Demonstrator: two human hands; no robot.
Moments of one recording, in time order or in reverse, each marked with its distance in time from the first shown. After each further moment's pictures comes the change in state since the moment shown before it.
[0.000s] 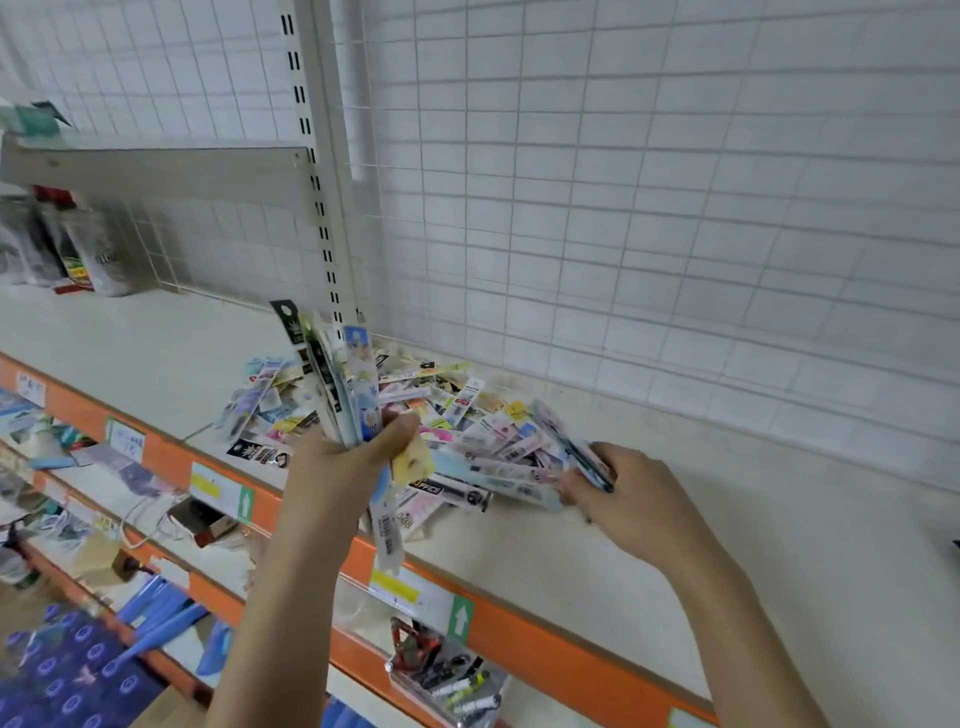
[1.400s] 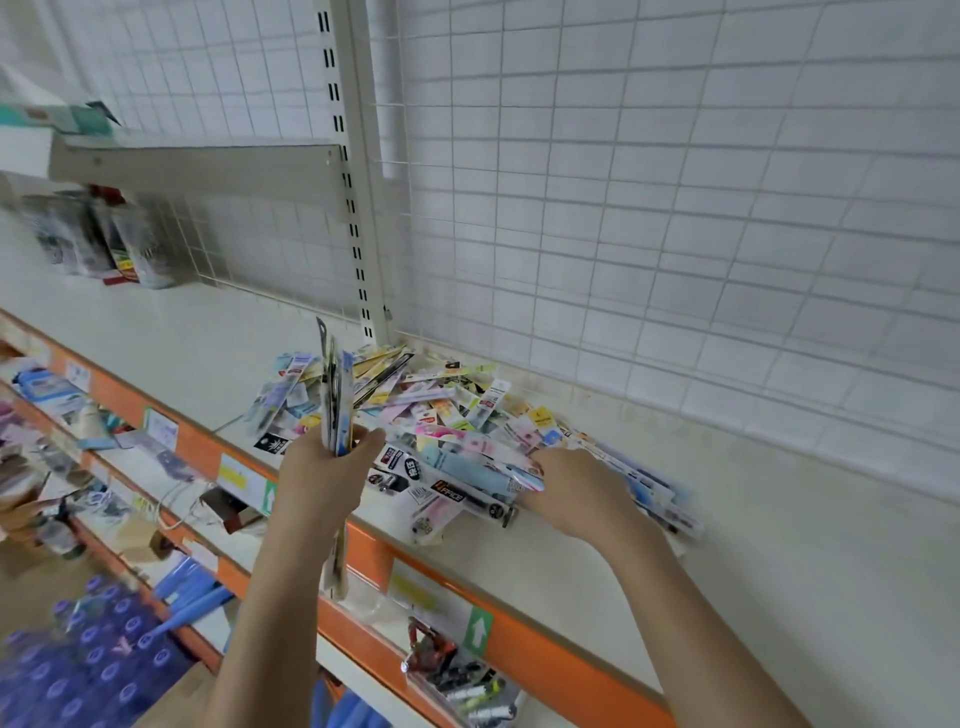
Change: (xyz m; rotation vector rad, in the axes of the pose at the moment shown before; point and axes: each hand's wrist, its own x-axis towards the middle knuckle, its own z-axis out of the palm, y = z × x) left_hand 0.025 -0.019 -0.026 0.359 0.139 -0.027; right_hand 0.052 -0.023 0.052 -0.430 -0.198 -0.150
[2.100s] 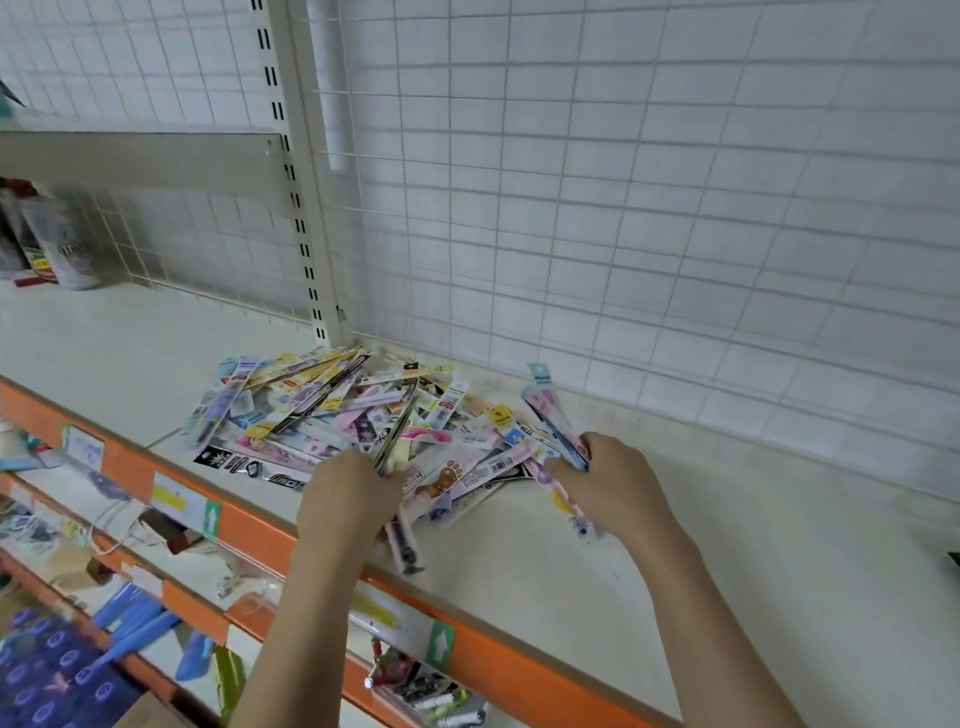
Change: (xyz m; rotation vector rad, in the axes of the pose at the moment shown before) left_hand 0.013 -0.005 0.057 0.791 -0.147 0.019; right_hand -0.017 0.049 -0.015 0.390 0.203 0.303
